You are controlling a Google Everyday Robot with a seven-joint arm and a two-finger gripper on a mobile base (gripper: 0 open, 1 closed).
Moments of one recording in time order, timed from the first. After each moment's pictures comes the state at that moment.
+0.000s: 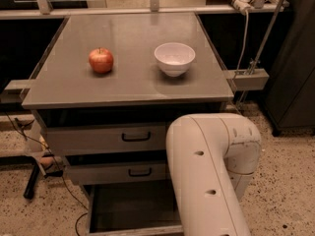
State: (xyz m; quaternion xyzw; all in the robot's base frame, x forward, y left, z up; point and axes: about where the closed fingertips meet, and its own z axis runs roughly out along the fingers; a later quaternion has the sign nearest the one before) arm 0.304 -0.145 0.241 -0.21 0.97 0.05 0.06
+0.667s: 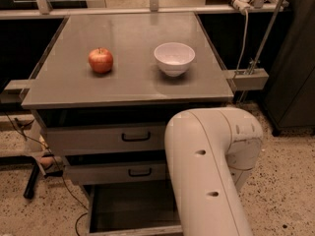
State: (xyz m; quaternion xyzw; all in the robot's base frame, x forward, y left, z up) arm 0.329 -0.114 0.258 -0.27 0.96 0.08 0.08
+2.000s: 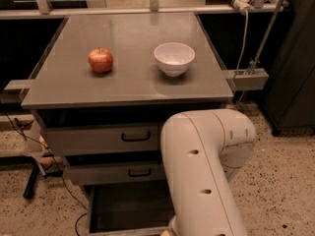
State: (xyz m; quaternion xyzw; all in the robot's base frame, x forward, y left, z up) arm 0.402 -0.061 0.240 -0.34 0.93 0.11 0.13
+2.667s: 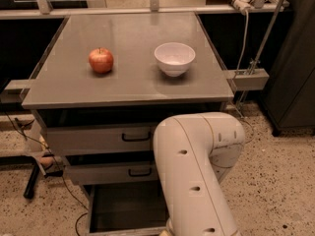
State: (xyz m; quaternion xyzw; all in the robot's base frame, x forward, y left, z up) arm 0.412 -0.052 0.217 -0.39 0.91 0.11 0.12
